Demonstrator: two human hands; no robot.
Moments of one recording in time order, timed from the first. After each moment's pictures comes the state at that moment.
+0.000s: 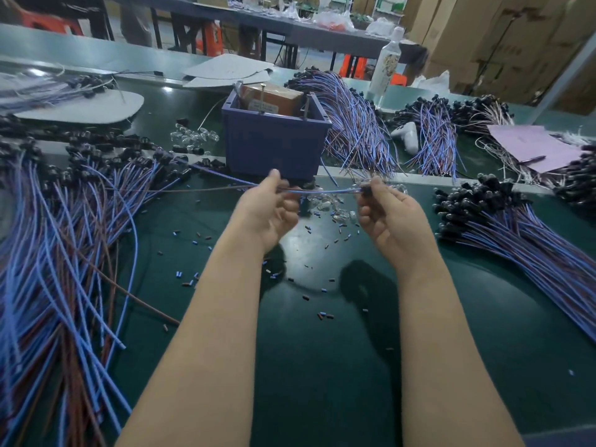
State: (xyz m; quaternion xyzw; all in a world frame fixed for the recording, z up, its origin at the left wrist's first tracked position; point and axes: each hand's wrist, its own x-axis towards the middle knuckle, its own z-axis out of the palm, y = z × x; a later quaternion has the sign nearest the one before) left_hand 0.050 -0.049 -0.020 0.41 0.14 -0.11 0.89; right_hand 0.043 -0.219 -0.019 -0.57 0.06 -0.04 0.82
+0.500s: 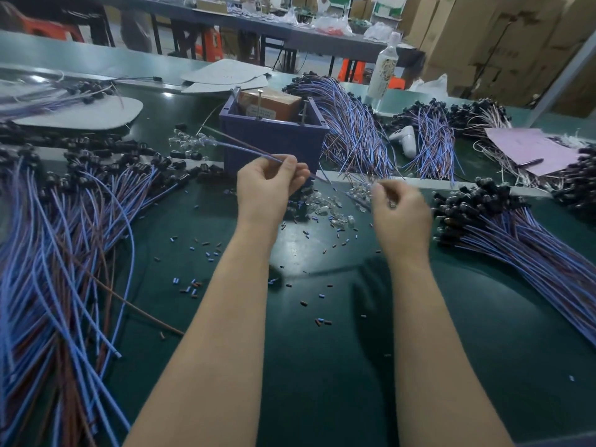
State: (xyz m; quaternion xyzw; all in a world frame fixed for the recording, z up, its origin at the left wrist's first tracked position) left_hand 0.057 -0.061 -0.014 0.54 0.02 0.15 0.82; right_hand 0.041 -0.222 -0.018 -0.87 0.06 -0.29 0.39
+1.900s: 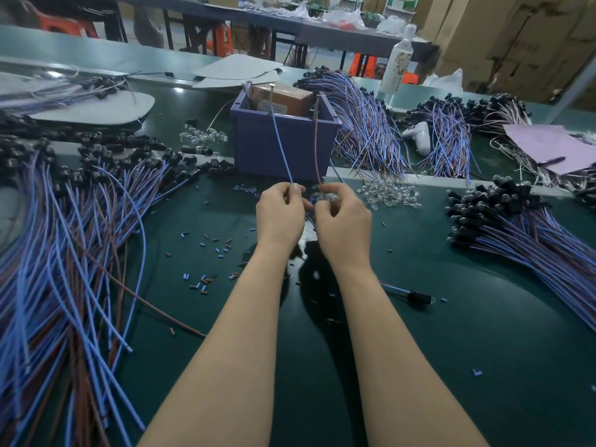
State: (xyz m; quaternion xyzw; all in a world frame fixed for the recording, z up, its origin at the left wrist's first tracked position) left_hand 0.067 -0.064 -0.057 0.74 0.06 0.18 0.64; right_hand 0.042 -0.148 -0.042 -0.87 0.01 -0.21 0.45
